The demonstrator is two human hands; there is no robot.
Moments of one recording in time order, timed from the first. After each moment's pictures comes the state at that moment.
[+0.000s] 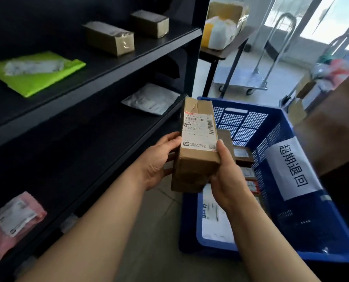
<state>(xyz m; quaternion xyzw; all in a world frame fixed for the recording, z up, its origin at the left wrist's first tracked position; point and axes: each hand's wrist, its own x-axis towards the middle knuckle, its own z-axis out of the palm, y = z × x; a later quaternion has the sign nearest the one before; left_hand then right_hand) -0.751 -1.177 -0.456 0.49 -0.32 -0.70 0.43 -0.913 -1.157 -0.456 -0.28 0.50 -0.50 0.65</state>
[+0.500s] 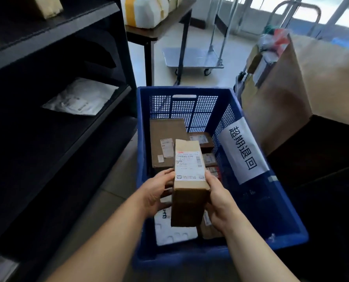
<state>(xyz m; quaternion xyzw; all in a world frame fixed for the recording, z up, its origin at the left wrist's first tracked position) -0.965 -1.222 -0.538 0.54 -0.27 -0.76 0.23 -1.123 -1.183 -0.540 -0.16 0.61 -0.46 0.63</state>
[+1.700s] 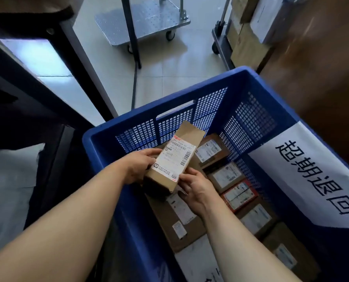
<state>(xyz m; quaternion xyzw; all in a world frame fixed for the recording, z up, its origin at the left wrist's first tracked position) -0.990 -1.729 -0.702 0.55 -0.46 -0.69 -0.07 -1.100 -1.603 -0.745 0.12 0.58 -0.52 0.61</state>
